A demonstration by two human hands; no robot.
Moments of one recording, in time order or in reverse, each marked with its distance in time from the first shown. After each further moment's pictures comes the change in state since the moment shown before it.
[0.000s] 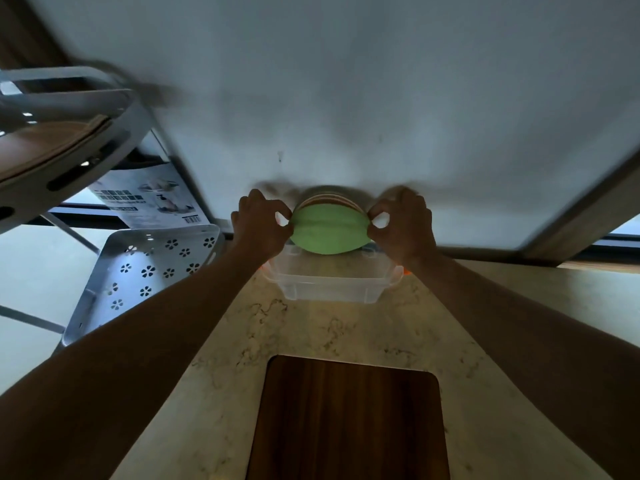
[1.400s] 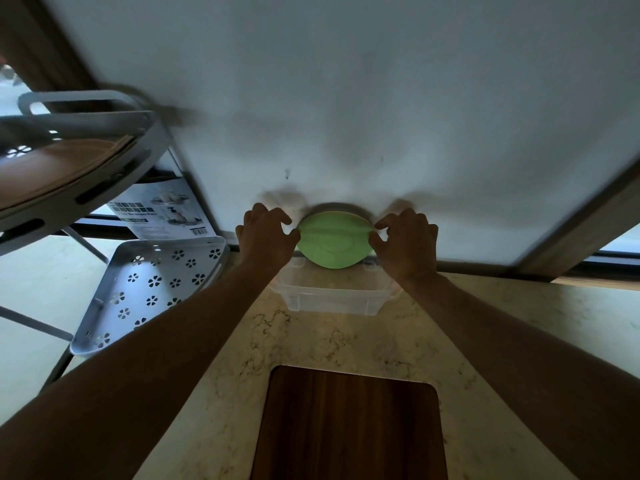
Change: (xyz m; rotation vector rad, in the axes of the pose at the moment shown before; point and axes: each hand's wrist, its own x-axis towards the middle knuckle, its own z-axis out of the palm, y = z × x) left_hand -0.007 0.006 -0.001 -0.115 0.160 -0.064; right_hand -0.010 -0.012 -0.002 -0.163 0.153 0.026
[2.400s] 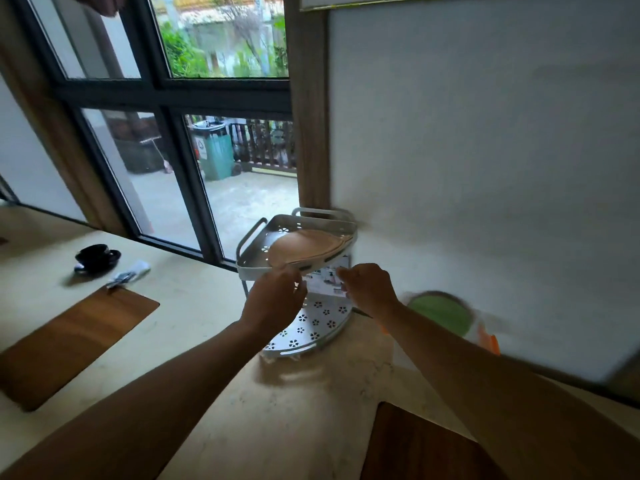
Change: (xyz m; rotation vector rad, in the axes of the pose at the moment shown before) left_hand -0.148 -0.074 -0.312 0.083 0.245 0.150; right_hand -0.091 -0.293 -0.116 0.401 -0.349 -0.337
